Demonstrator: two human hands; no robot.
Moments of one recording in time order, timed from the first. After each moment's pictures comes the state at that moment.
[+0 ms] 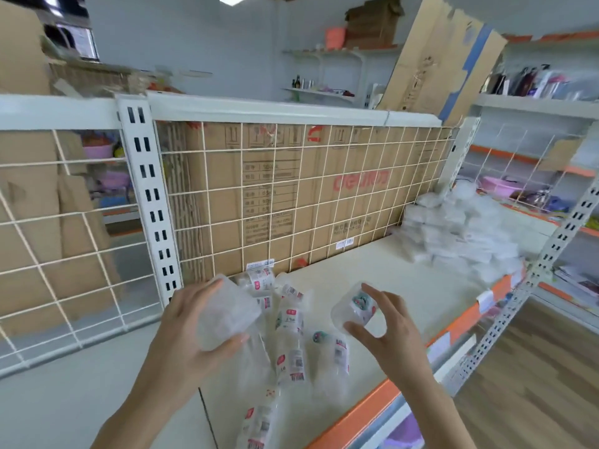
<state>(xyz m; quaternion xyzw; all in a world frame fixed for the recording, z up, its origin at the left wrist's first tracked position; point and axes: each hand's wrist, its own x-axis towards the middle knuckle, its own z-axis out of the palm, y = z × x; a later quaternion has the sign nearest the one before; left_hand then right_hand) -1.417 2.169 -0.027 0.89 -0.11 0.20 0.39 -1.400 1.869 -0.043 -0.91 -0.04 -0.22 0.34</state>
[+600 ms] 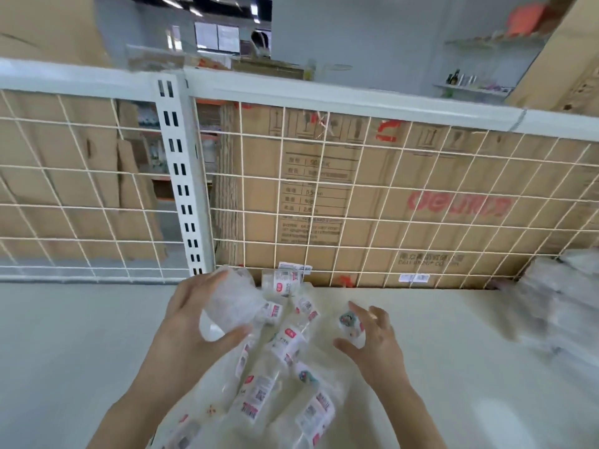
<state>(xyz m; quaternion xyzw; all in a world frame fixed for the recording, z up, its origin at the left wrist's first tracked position) -1.402 2.089 -0.038 0.88 0.13 0.30 0.36 -1.238 1.857 -0.100 -0.93 -0.20 0.00 0.30</state>
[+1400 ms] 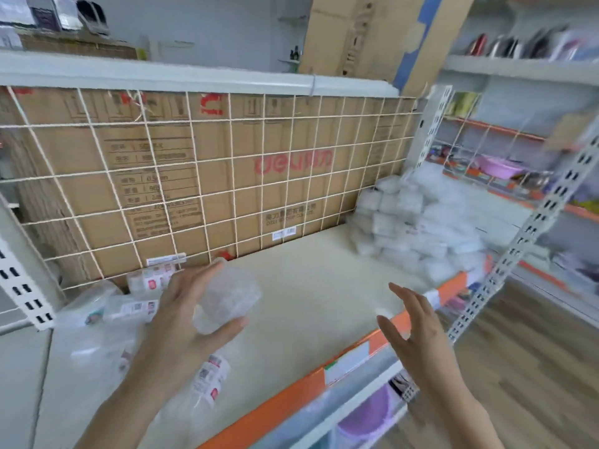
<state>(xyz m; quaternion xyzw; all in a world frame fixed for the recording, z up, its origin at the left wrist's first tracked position) -1.364 1.981 -0.022 0.87 -0.10 0.21 0.42 -1.346 1.659 -0.054 -0.93 -0.02 -0.21 0.31</state>
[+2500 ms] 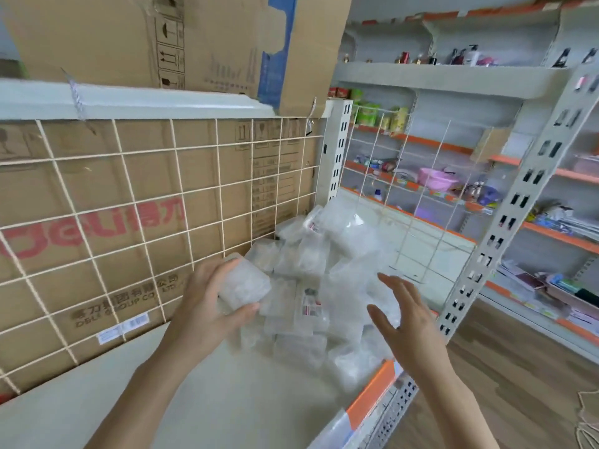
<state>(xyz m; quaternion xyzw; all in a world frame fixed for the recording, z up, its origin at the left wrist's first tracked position) -1.098 1.734 -0.027 0.87 -0.18 0.15 0.43 -1.159 1.439 -0.034 -0.92 0.03 -0.28 0.27</state>
